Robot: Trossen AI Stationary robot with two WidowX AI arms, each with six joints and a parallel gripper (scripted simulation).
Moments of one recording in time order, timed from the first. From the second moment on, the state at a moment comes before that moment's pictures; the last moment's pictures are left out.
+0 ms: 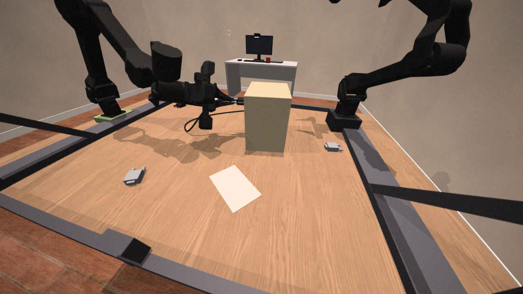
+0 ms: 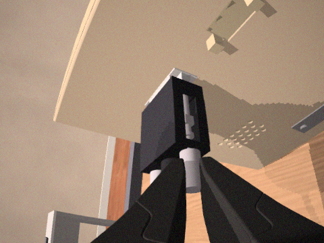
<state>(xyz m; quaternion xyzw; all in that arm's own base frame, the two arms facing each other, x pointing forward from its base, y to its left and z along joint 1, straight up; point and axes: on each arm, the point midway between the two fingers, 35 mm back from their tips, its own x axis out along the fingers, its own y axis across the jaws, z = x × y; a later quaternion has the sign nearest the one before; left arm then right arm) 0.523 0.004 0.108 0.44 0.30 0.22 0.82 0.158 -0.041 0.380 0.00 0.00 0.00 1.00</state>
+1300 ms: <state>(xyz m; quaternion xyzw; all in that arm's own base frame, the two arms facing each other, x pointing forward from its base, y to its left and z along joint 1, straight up) 0.523 0.007 0.112 0.35 0.31 0.19 0.87 0.158 -0.041 0.380 0.00 0.00 0.00 1.00</state>
